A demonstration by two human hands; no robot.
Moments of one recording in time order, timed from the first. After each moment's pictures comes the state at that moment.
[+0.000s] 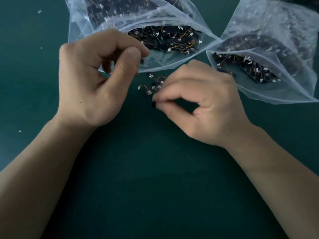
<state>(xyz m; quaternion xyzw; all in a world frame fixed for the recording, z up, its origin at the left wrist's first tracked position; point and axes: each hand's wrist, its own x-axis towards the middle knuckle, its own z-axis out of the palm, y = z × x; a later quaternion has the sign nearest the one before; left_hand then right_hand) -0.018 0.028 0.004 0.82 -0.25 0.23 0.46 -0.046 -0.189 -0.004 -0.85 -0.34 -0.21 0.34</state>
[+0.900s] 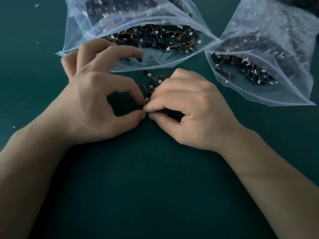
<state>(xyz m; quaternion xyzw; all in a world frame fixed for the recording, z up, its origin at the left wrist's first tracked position) -0.032 0.048 0.004 0.92 -0.30 0.06 0.27 -0.048 -0.186 -0.009 -0.87 -0.35 -0.14 0.30</state>
